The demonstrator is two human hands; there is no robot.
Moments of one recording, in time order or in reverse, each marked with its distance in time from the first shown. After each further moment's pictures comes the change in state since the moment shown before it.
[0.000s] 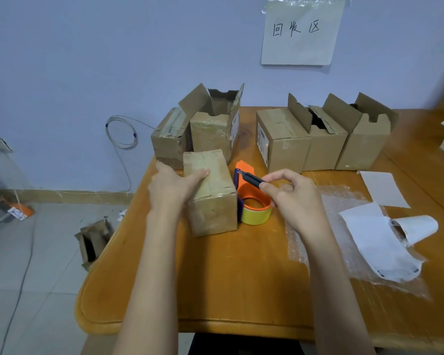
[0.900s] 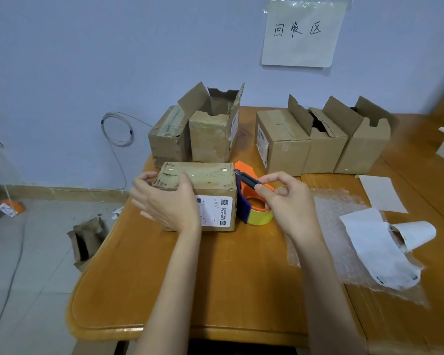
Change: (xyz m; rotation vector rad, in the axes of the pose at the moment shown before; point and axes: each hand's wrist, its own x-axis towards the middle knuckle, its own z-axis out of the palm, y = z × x) left_hand -0.027 -0.004 0.045 -0.543 0.767 -0.020; right_hand 0.005 0.008 0.013 0.044 0.028 -0.027
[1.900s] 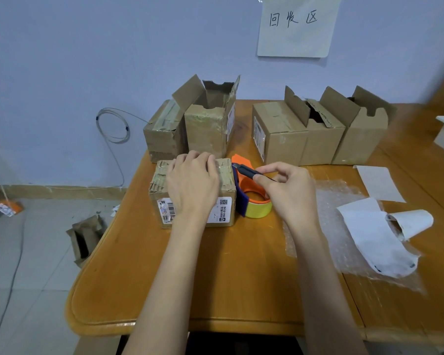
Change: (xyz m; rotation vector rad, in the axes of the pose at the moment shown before) left_hand 0.000 0.015 0.009 0.570 -0.538 0.710; right_hand 0.005 -0.003 0.001 -0.070 0.113 0.009
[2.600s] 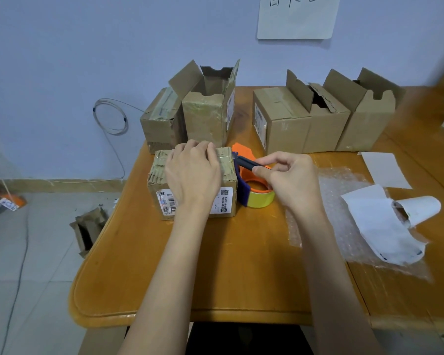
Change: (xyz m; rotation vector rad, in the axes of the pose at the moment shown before) left_hand -0.001 0.005 0.002 -0.022 0.040 -0.041; right_hand 0.006 0.004 0.000 0.034 -0.064 0.003
